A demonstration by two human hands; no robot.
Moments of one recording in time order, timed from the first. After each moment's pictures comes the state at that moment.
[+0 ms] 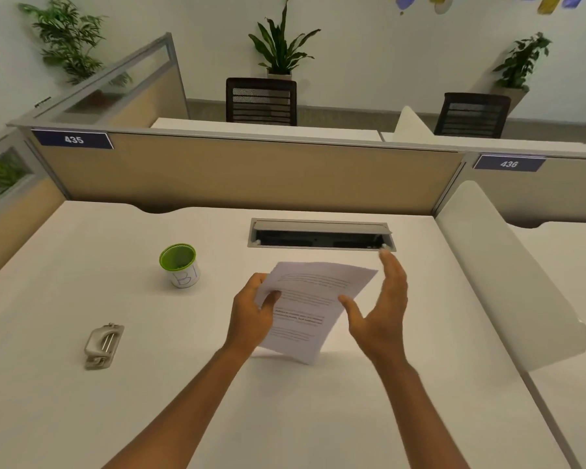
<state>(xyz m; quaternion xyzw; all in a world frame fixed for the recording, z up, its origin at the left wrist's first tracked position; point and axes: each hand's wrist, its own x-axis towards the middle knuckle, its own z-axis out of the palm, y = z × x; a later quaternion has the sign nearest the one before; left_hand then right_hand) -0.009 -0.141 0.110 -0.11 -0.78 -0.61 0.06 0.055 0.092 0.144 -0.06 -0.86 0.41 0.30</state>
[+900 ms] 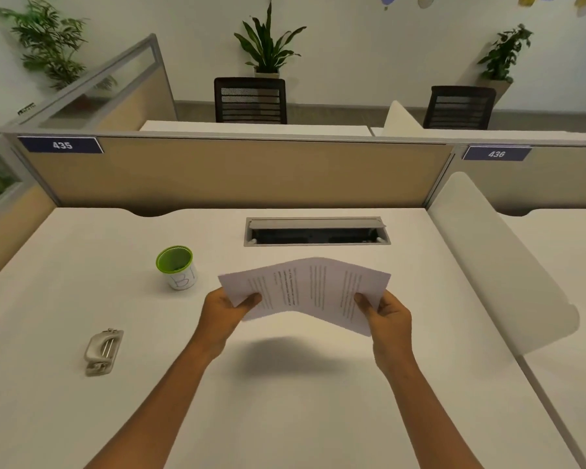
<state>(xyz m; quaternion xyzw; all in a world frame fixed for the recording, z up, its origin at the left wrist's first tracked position) -0.025 -0.197 0.100 0.02 -0.71 -0.71 -0.06 0.066 0.100 0.114 -0.20 -0.68 0.68 0.18</state>
